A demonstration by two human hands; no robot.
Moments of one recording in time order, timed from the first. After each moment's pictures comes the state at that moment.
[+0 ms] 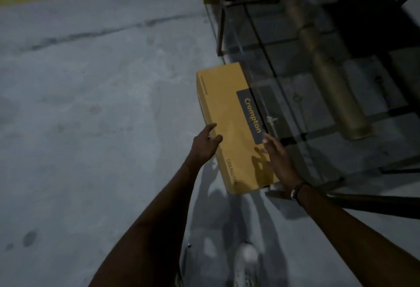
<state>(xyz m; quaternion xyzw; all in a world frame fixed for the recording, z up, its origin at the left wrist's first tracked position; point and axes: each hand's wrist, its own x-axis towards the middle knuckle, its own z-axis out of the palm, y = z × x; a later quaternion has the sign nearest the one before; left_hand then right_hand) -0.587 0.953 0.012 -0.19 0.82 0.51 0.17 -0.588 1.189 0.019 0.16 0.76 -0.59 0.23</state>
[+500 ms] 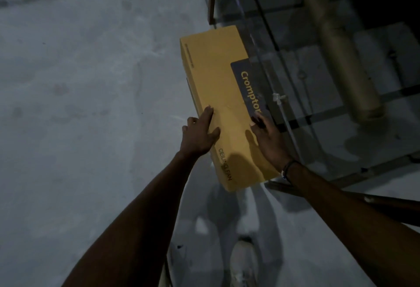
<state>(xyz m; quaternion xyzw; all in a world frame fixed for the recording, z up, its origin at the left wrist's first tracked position) -0.604 0.961 -0.105 -0.08 0.92 0.34 0.19 -0.626 1.186 -0.100 0.07 0.83 -0.52 0.19</state>
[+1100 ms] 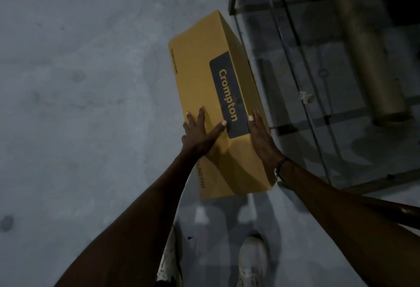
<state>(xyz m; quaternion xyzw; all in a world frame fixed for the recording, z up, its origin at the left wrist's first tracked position) -0.579 0.920 -0.117 -0.27 0.83 0.43 0.24 -0.616 1.112 -0.113 0.07 0.82 -0.49 0.30</state>
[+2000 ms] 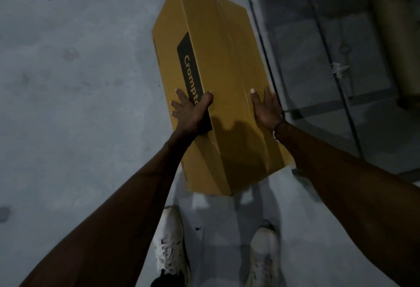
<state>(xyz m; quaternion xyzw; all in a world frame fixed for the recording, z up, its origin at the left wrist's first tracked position) -0.579 0.876 -0.159 -0.38 0.71 0.57 0.16 -0.659 1.089 -0.197 0.15 0.87 -0.34 0.31</state>
